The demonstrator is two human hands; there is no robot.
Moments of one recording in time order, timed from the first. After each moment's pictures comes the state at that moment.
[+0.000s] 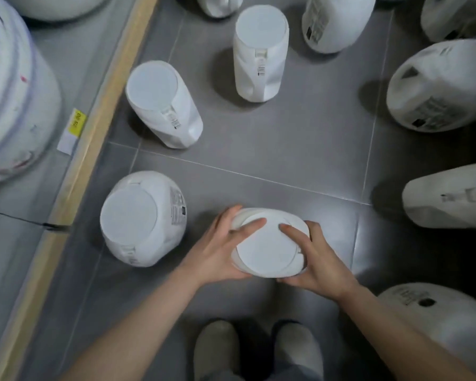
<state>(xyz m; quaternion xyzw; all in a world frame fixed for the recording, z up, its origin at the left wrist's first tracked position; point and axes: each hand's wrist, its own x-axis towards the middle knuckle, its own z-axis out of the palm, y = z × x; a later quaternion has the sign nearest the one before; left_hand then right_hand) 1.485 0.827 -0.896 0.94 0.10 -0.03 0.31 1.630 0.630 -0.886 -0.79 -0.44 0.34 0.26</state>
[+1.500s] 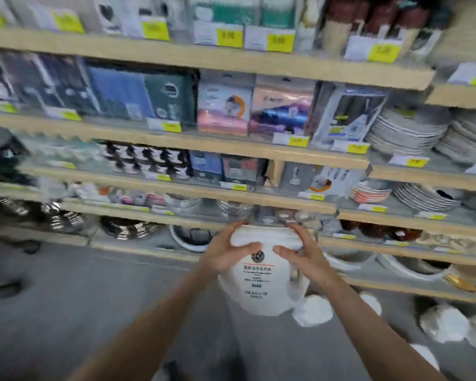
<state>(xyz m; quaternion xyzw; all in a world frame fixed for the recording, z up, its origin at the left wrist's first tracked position) 1.136 0.663 -0.161 0.39 0.72 0.40 0.41 1.321 0.760 -0.156 -0.43 -0.67 0.58 0.19</state>
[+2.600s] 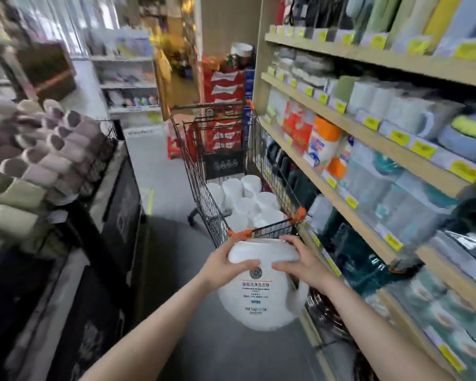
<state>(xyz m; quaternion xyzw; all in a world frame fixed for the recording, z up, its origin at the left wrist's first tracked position) 0.505 0.102 -0.114 -0.02 0.81 0.58 0.05 0.459 0.323 -0.098 0.10 -0.81 0.54 -0.20</state>
